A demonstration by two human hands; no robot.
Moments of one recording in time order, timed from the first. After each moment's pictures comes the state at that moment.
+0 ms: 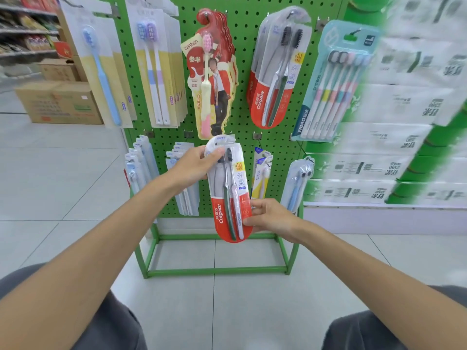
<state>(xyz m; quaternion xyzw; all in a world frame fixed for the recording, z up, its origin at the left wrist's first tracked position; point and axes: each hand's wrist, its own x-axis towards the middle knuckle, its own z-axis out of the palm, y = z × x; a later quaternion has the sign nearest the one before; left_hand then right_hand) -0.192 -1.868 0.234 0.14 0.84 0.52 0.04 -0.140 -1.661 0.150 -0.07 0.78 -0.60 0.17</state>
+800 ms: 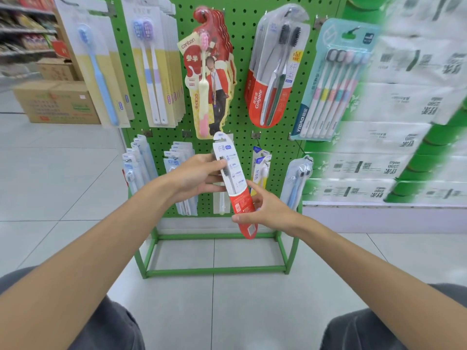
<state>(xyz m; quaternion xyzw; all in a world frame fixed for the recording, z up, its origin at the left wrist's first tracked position) -0.183 -1.859 0.230 0.11 0.71 0.67 0.19 -0.139 -1.664 0.168 -0.07 0.84 -0.53 0.11</state>
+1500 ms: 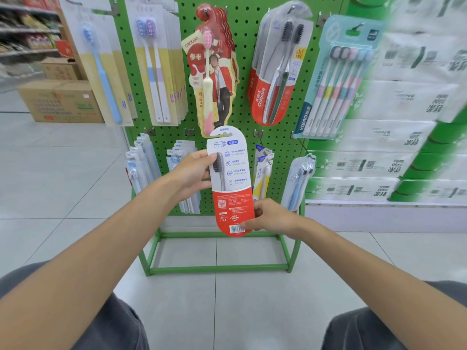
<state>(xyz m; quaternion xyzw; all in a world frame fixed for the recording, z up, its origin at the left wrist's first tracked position) -0.191 -1.860 0.223 0.04 0.69 0.71 0.13 -0.143 -1.664 0.153 -0.07 0.86 -0.47 0.17</state>
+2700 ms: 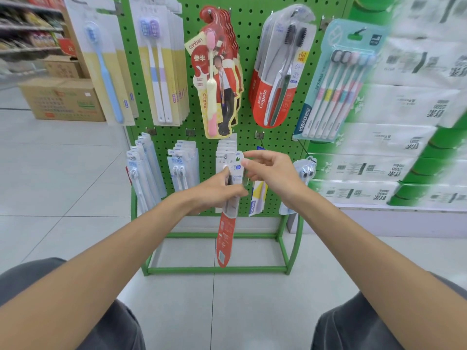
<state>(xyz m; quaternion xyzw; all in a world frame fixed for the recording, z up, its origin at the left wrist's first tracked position) -0.178 -1.839 0.200 0.18 0.80 0.53 0.21 -0.153 -1.679 0.226 -0.06 0.78 -0.61 -0.09</state>
